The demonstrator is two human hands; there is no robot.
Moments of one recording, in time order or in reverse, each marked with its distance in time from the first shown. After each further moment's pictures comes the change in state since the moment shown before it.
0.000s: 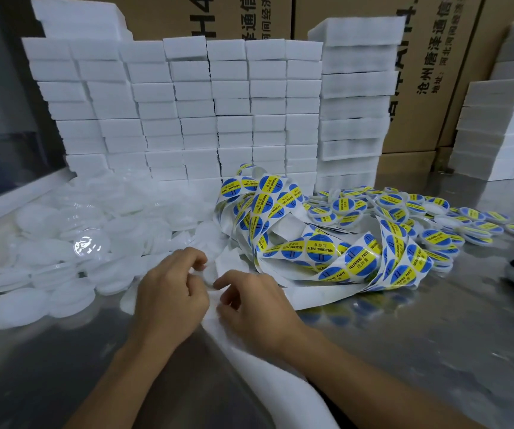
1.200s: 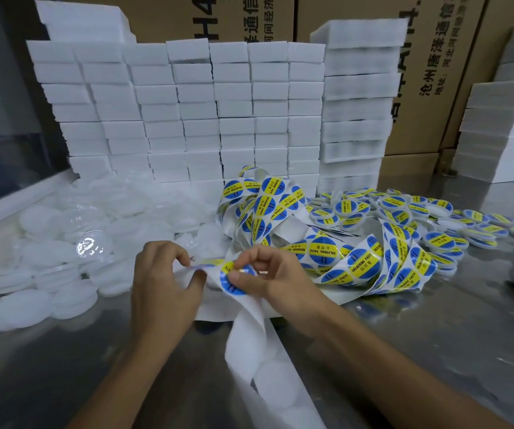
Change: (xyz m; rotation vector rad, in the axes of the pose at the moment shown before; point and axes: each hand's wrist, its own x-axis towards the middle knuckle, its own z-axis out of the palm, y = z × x) left_hand 0.000 -0.016 0.008 -0.006 0.135 -0.146; right_hand 0.010 0.007 -0.032 0.923 -0.015 0.149
